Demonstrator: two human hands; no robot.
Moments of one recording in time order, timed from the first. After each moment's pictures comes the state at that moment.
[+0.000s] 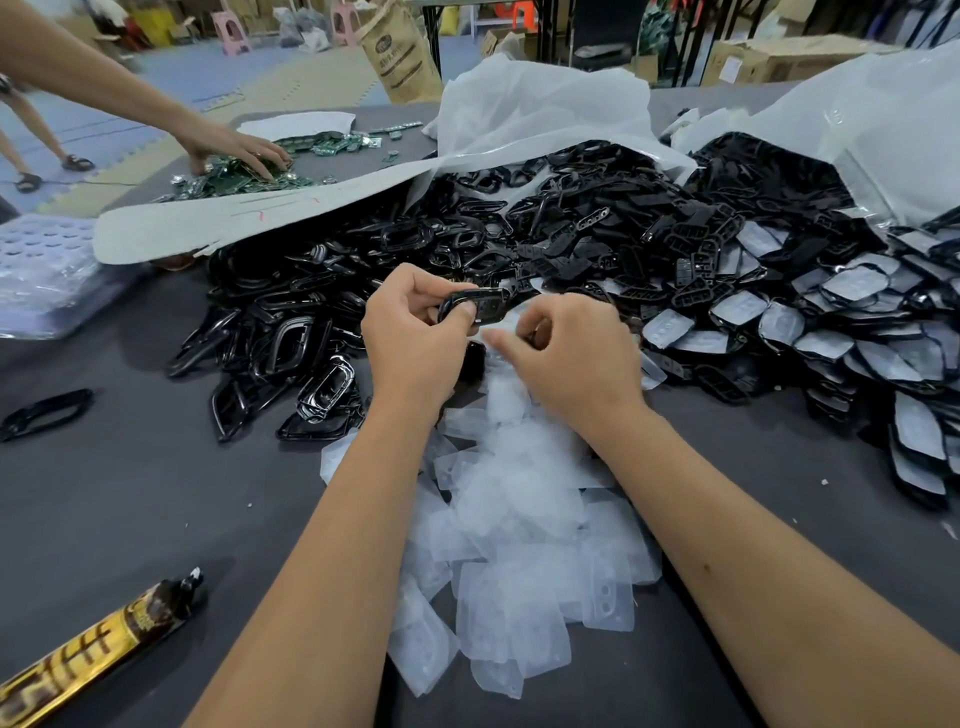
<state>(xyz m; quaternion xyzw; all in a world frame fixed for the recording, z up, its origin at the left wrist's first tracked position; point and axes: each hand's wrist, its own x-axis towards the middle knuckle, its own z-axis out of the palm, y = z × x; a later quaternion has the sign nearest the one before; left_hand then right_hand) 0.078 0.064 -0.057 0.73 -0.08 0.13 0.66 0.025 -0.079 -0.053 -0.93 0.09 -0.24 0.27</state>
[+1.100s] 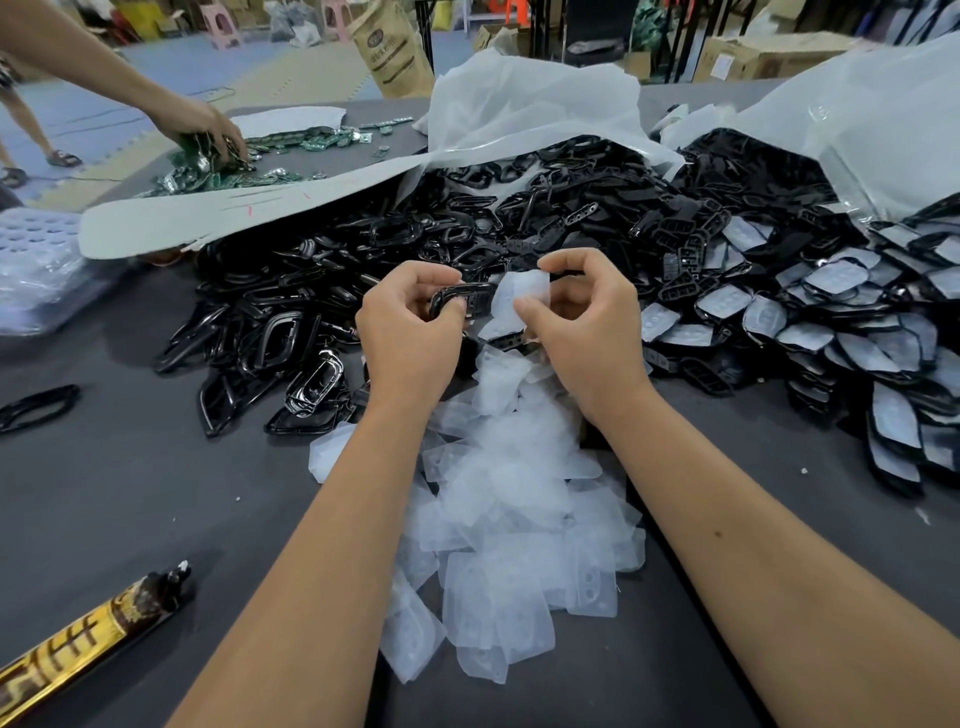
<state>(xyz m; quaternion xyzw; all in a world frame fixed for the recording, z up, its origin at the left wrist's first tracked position) 0.073 0.059 -0.053 0.77 -0.09 0.16 0.61 0.022 -0.094 -0.051 -0.76 0.07 -0.28 0.58</state>
